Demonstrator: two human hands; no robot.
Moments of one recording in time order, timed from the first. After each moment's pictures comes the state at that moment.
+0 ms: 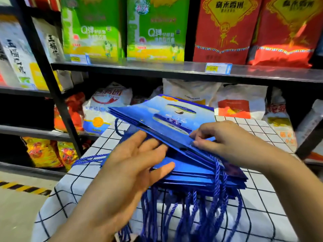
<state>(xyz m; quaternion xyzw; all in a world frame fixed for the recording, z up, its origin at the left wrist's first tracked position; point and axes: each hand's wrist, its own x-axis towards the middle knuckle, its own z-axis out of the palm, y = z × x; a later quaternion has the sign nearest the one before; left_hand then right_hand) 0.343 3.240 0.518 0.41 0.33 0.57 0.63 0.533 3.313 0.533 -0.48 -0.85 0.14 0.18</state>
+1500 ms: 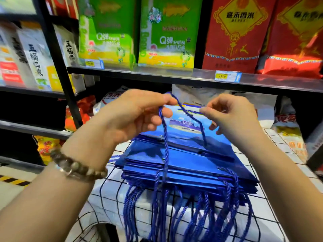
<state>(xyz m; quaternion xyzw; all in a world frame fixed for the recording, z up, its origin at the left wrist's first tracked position) 0.311 3.302 0.582 0.55 0.45 0.46 0.54 0.503 3.332 0.558 -0.52 -0.70 0.18 0.46</state>
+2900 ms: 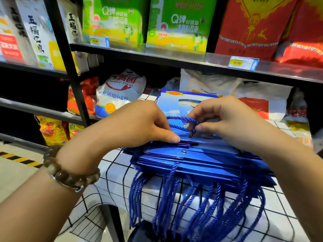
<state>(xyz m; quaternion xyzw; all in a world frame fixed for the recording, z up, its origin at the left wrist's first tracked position) 0.287 3.298 0.545 0.79 0.57 0.17 0.17 0.476 3.316 0.553 -0.41 -0.81 0.34 0.26</state>
